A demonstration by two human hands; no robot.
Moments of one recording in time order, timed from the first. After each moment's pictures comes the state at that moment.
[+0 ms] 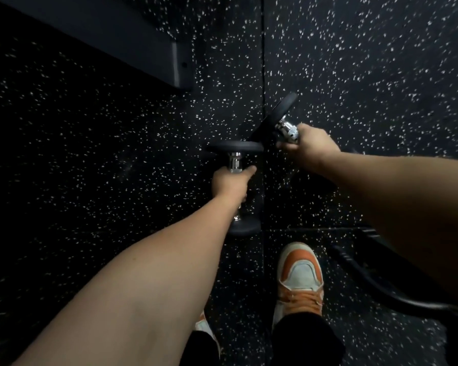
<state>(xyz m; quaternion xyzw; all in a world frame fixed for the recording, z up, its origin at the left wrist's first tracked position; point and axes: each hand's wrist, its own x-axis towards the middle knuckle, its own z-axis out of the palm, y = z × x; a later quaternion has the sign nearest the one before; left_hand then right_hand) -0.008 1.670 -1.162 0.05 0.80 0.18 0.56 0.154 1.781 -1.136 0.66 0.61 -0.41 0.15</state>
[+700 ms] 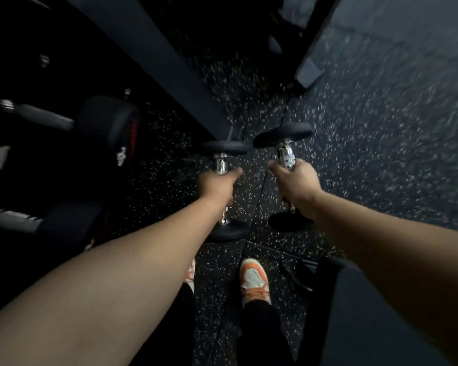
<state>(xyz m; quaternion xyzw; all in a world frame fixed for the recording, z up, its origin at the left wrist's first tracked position) -0.072 1.687 -0.801 -0.02 0.79 0.38 0.49 0.075 1.779 -0.767 0.64 0.55 -0.54 0.00</state>
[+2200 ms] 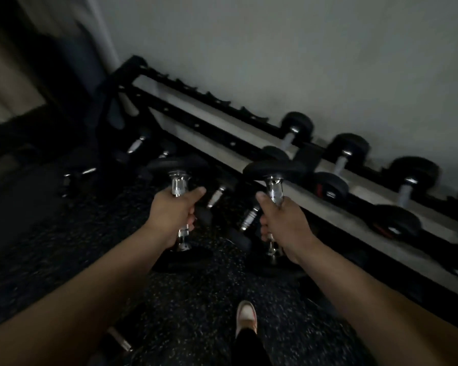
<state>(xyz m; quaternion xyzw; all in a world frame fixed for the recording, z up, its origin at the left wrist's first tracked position) 0.142 0.702 -0.233 -0.46 0.53 0.67 -0.25 -0.004 0.866 -0.226 -0.16 0.74 -0.56 0.33</state>
